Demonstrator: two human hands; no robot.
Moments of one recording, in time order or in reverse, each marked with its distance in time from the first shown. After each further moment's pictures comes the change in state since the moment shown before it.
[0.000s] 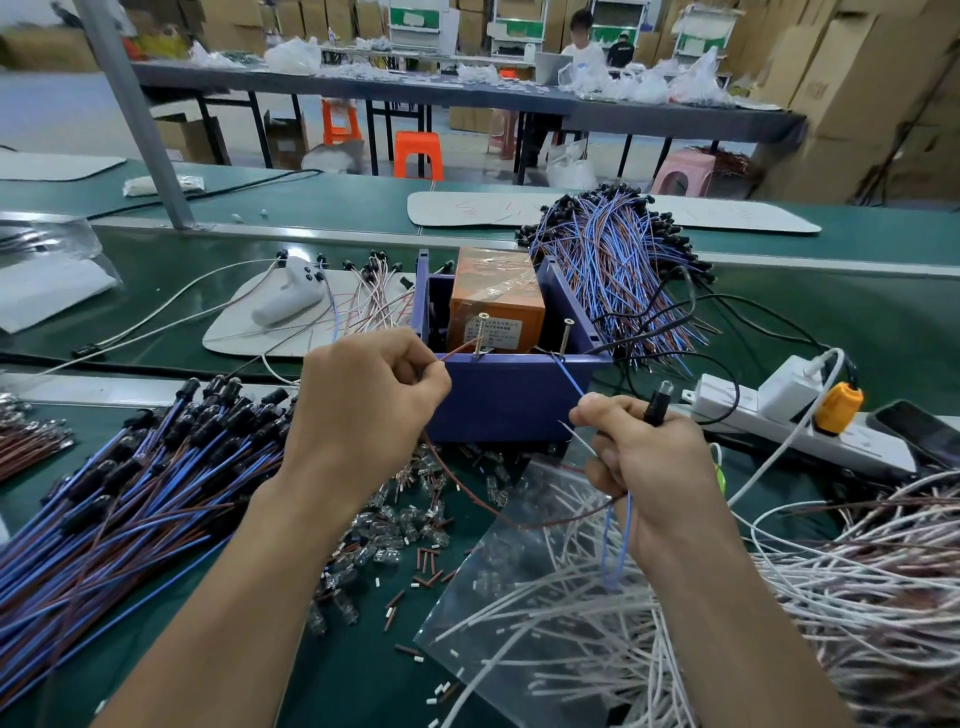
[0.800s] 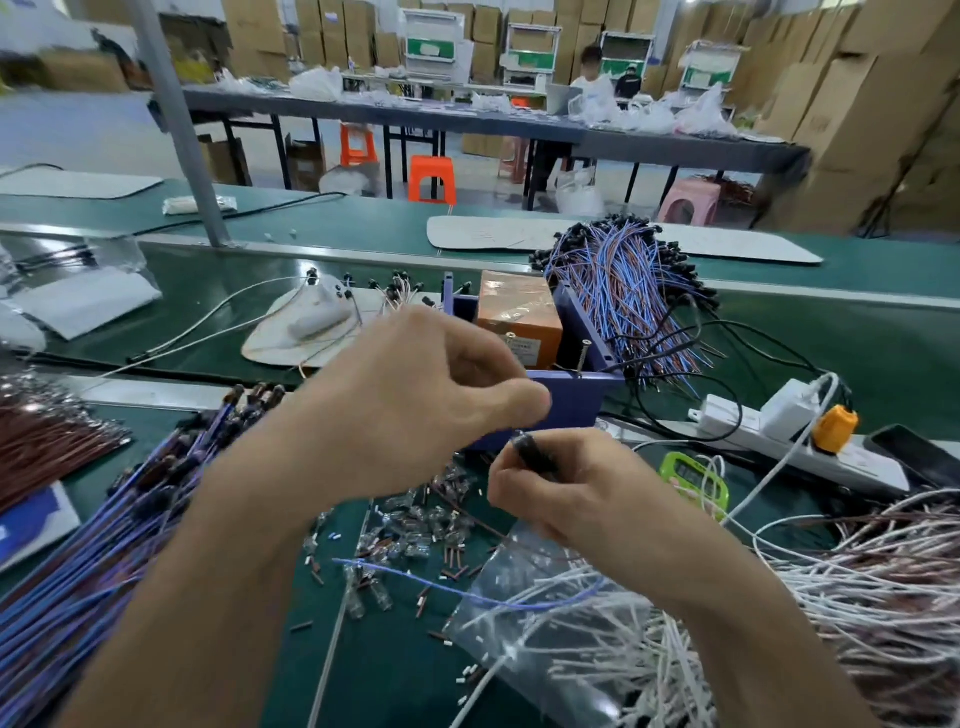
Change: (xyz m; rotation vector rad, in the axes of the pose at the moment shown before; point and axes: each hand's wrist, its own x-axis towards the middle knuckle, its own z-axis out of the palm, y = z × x) left_hand 0.004 0.066 -0.083 -0.118 -0.591 0.002; right_hand -0.064 -0.044 0.024 -0.733 -0.741 -0.179
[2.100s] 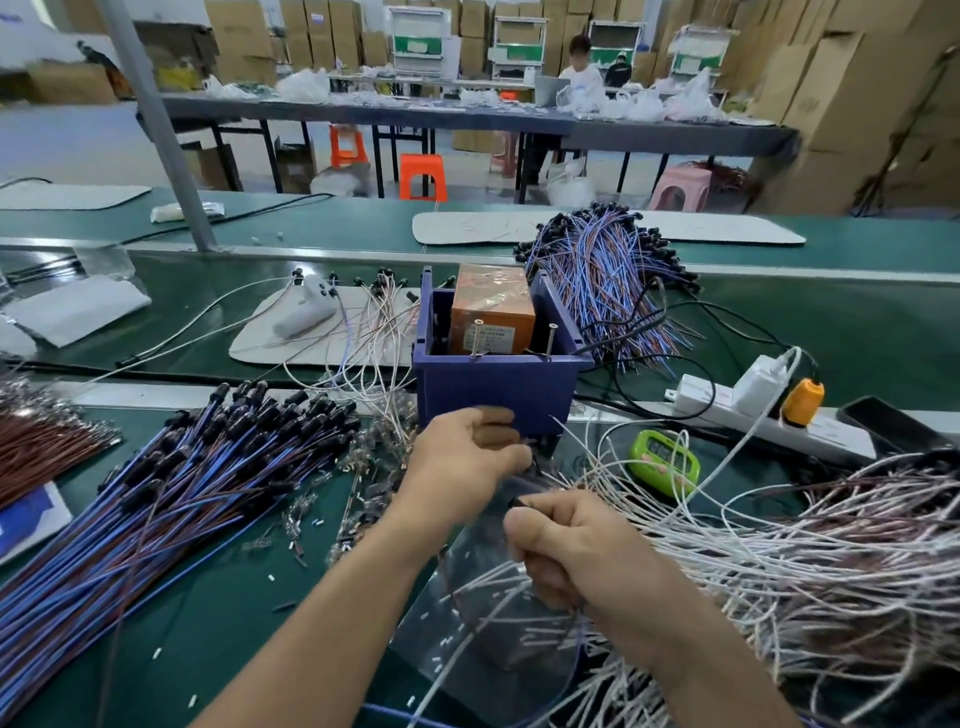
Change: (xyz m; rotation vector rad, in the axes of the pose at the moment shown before) left_hand 0.033 -0.067 0.133 -0.426 0.119 -0.364; right_hand -0.031 0.055 0.023 0.532 -0.036 0.201
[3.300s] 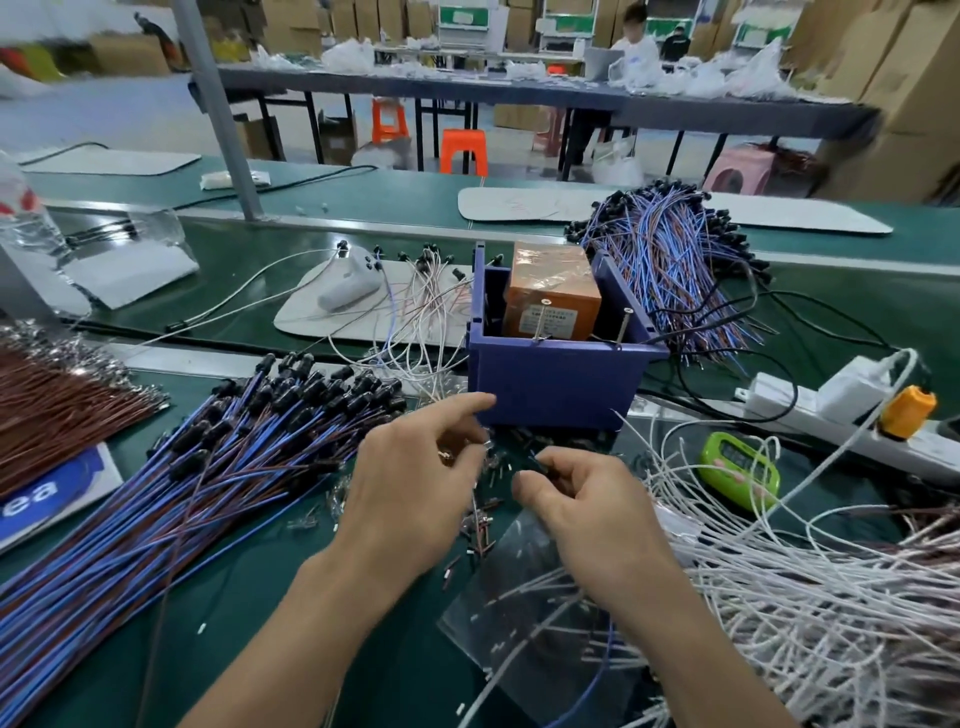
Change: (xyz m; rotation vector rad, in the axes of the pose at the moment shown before) left_hand -0.042 -0.017 -0.060 0.373 0.329 0.296; right_hand 0.045 0.007 0.024 -0.532 0.376 -0.230
